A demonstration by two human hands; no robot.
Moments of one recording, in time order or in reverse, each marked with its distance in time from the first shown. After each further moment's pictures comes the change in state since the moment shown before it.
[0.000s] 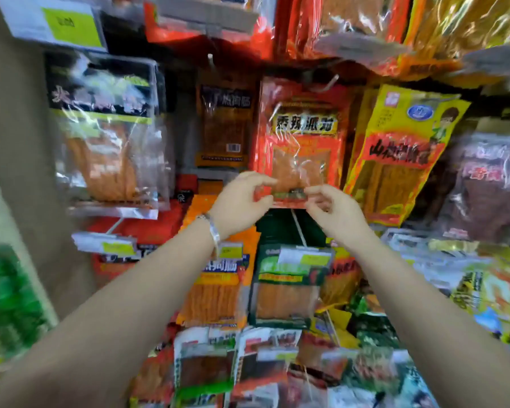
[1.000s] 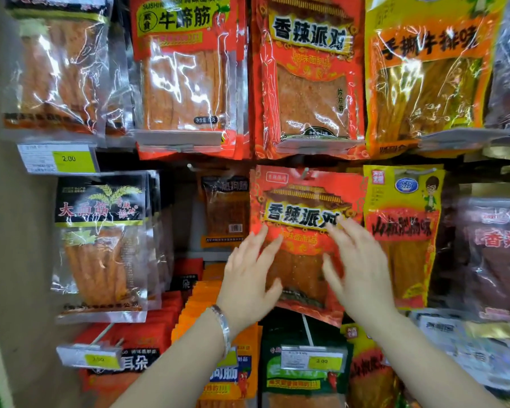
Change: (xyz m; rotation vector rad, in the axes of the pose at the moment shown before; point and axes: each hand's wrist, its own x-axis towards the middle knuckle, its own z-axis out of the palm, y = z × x) left_hand 0.018 0.011 0.021 0.413 0.066 0.125; right_hand 0.031 0.025 -0.023 -0.418 0.601 -0.532
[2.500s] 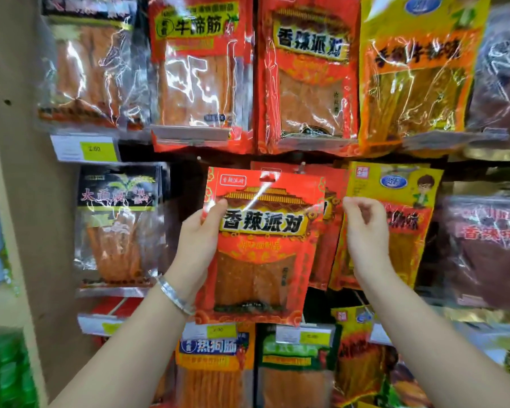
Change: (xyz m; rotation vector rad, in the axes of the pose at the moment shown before) left_hand -0.002 0.006 -0.086 -1.162 0.404 -0.567; right_hand 0.045 -0.007 -0.022 0.815 0.108 0.831
